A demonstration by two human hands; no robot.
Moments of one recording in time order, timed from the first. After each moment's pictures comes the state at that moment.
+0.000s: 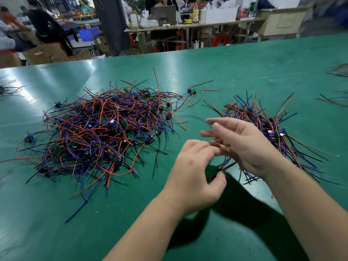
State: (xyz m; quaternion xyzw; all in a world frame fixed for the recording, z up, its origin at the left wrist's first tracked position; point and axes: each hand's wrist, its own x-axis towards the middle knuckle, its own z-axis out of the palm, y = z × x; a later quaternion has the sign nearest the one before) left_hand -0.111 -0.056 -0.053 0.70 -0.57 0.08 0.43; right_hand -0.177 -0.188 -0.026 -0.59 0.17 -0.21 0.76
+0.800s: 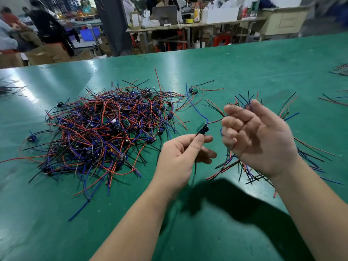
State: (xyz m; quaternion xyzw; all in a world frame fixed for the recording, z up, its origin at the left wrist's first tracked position) left_hand -0.100 -0.054 -0.038 0.57 -0.32 -0.26 0.71; right_hand -0.187 -0.196 -0.009 -0.42 0.05 -0.16 0.89
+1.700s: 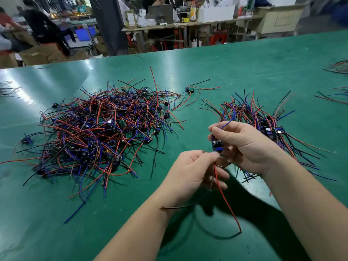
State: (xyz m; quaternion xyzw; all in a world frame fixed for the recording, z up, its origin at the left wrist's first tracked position) left_hand -0.117 -0.059 -0.042 0.55 -0.27 -0.47 0.64; right_hand -0.180 -0.188 -0.021 -0.54 0.20 -0.16 0.80
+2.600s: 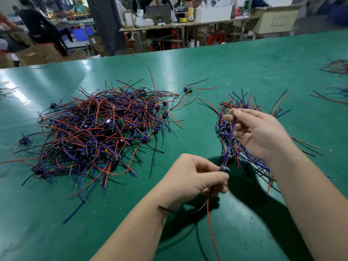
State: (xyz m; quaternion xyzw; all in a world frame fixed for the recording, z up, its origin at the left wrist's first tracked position) left_hand -0.119 -0.053 -0.046 0.59 -0.29 -0.48 0.58; right_hand -0.182 -0.217 -0.017 -0.49 0.27 -0.31 0.77
